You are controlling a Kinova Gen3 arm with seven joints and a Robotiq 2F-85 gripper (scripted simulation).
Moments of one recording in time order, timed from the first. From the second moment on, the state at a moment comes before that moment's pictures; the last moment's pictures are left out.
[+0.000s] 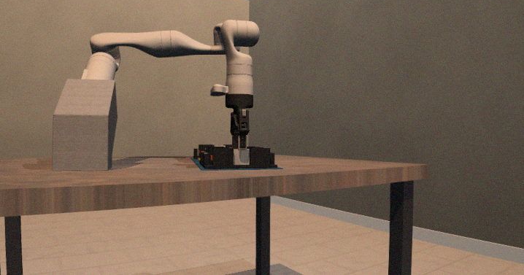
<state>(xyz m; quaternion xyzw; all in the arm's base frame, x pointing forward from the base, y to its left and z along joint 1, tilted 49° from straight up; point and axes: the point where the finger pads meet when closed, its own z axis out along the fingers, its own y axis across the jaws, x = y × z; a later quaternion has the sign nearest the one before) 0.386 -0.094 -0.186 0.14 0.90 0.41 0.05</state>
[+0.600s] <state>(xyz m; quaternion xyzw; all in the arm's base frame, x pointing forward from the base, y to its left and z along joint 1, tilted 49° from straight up) 0.388 -0.086 -0.193 0.14 0.90 0.41 0.05</state>
